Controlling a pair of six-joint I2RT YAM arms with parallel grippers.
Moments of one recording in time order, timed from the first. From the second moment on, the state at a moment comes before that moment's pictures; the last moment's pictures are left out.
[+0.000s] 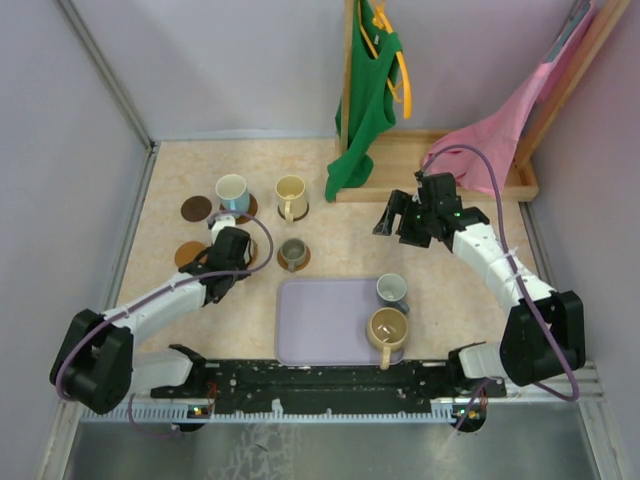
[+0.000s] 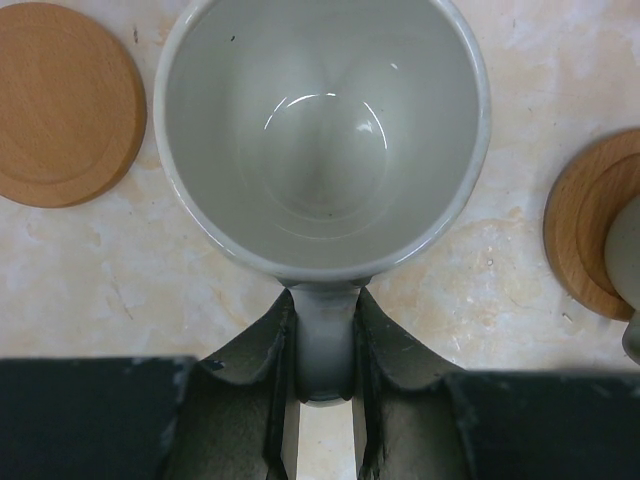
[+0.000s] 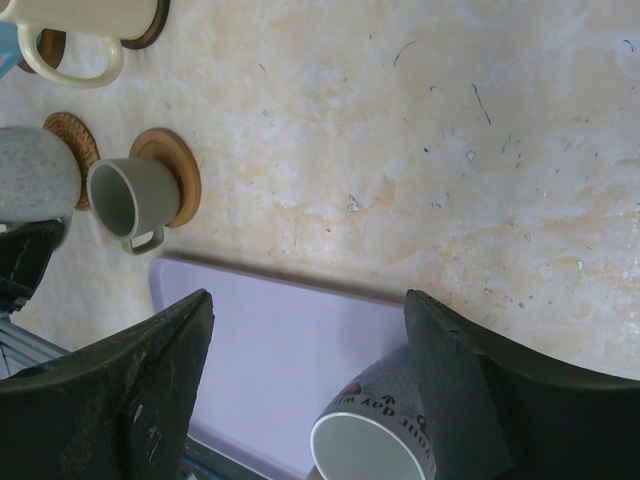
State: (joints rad) left arm -0.49 1.21 0.57 -0.21 -0.48 -0.50; right arm 0.27 1.34 1.00 -0.51 -0.26 0.53
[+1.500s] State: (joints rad) left arm -0.48 1.23 0.61 -0.28 -0.46 -0.55; right arm 0.27 1.34 1.00 -0.50 -0.26 0.54
